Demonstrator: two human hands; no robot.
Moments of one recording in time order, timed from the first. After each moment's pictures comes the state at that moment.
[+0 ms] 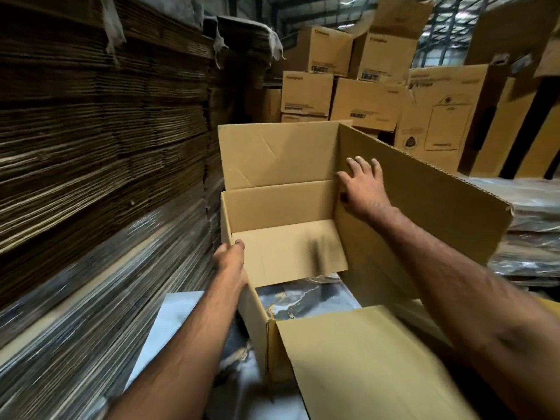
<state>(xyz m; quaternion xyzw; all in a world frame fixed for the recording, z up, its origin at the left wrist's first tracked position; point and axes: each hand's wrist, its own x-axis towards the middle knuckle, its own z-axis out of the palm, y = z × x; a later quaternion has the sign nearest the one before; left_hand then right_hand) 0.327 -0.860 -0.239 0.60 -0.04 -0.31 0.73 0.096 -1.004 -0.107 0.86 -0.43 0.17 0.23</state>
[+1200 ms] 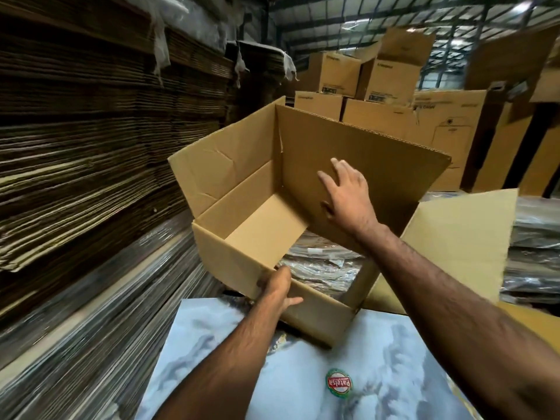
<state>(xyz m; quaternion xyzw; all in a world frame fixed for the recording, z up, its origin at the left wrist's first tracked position) 0.272 -0.821 -0.237 0.60 -0.10 -0.48 0.63 0.149 -0.900 -0.087 0.86 -0.36 0.29 0.21</state>
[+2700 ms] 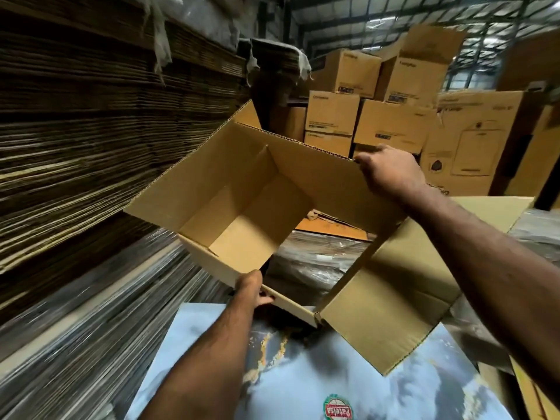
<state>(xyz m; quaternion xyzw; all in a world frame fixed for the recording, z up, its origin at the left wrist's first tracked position) 0.362 -0.880 -0.279 0.63 -0.04 -0.44 0.64 0.117 -0.978 -0.015 0.86 -0.35 0.23 0.28</state>
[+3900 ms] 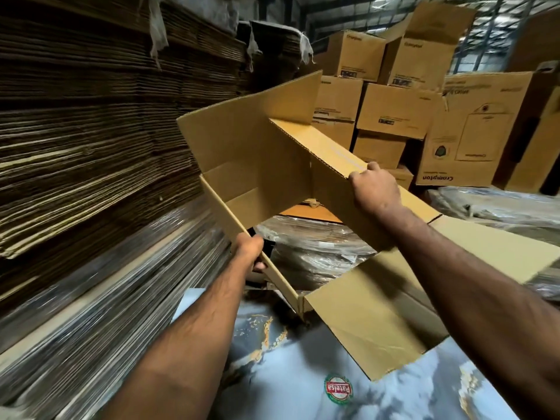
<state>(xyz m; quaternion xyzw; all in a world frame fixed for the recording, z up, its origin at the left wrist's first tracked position) 0.361 -0.870 -0.223 0.76 -0.18 -0.28 0.56 0.133 -0.948 -0.065 0.85 -0.44 0.13 0.25</state>
